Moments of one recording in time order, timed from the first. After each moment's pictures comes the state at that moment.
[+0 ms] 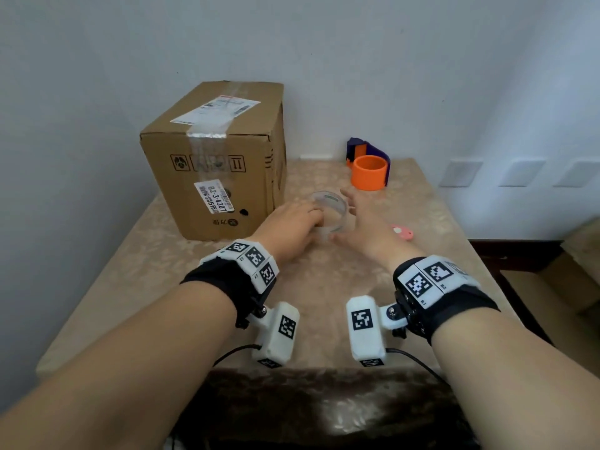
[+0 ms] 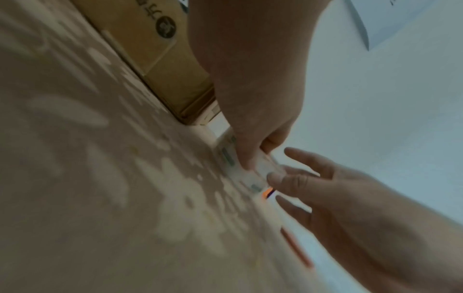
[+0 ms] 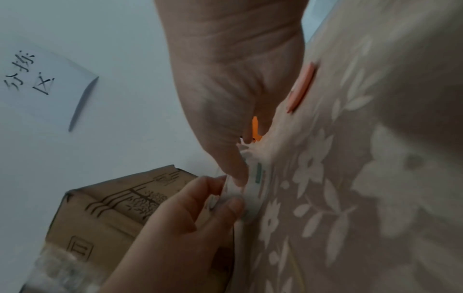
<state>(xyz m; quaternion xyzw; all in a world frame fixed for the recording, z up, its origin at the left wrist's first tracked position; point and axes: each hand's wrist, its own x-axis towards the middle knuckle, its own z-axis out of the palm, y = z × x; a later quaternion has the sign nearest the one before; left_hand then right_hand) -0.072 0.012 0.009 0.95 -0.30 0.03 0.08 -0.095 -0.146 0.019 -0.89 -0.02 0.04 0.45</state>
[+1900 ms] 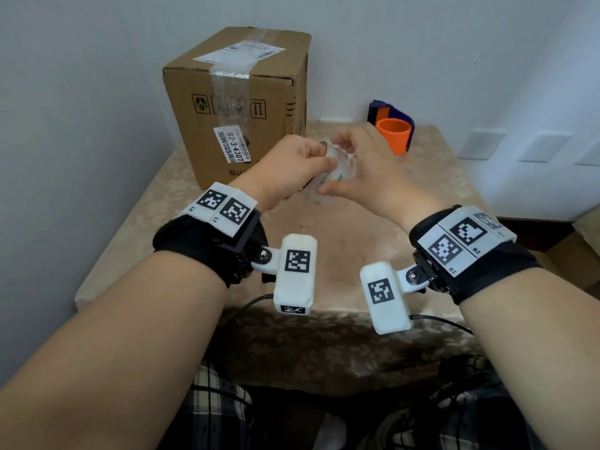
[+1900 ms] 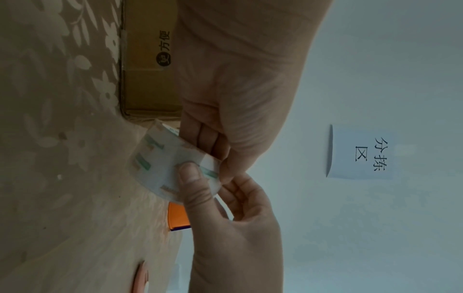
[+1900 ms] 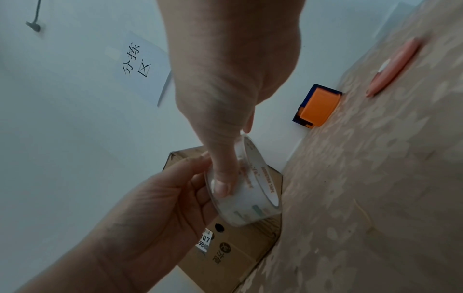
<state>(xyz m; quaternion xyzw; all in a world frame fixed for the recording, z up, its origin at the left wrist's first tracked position) -0.119 0.042 0.055 0.83 -0.13 -0.05 0.55 -0.116 -0.108 0.046 -0.93 -0.18 -0.12 0.29</state>
